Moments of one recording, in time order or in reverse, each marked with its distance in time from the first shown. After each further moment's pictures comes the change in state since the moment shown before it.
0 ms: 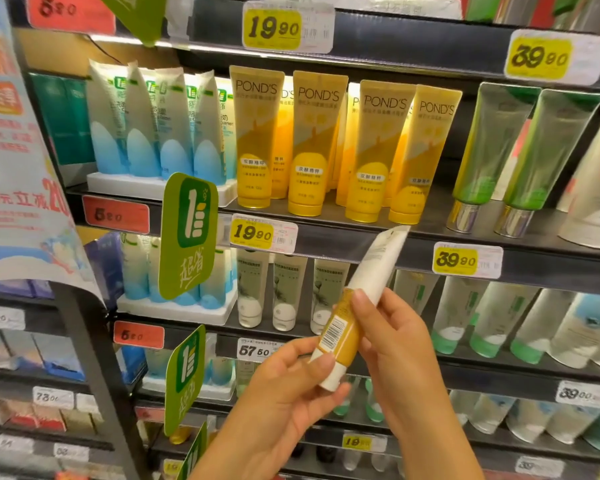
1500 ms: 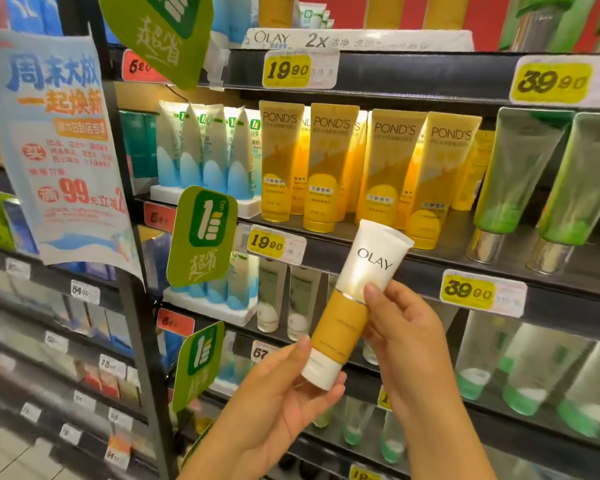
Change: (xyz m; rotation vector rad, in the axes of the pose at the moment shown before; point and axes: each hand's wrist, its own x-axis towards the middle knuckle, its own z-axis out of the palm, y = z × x) left_hand -0.007 -0.009 0.035 -0.037 0.116 0.196; right_hand 0.032 -0.022 -0.021 0.136 -0.163 0.012
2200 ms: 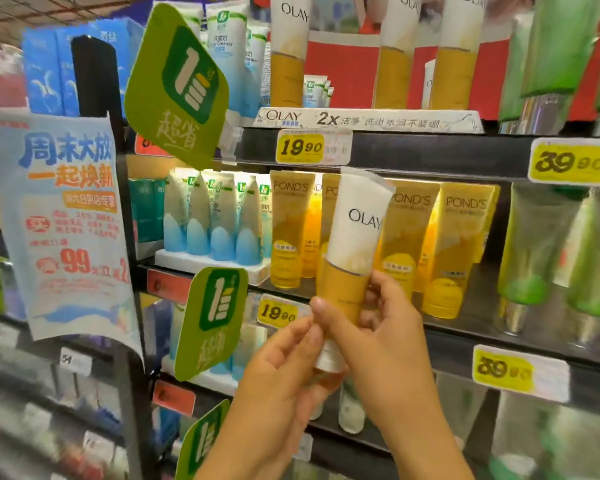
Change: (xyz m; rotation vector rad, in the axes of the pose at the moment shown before) left_hand 0.034 0.067 0.034 0.107 -0.084 0.349; right_hand 0.030 -0.032 0.071 -0.300 -0.068 -0.311
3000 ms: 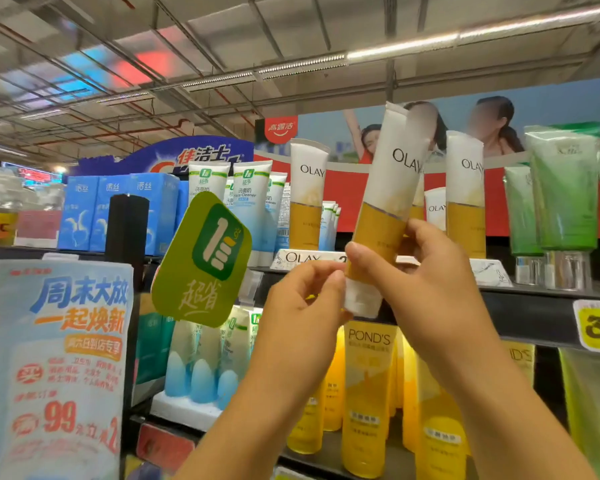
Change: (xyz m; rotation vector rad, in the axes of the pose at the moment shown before) left_hand 0.089 0.133 0.074 0.627 -0.028 0.589; right_hand 0.127 -0.110 0.022 -0.189 -0.001 -0.439
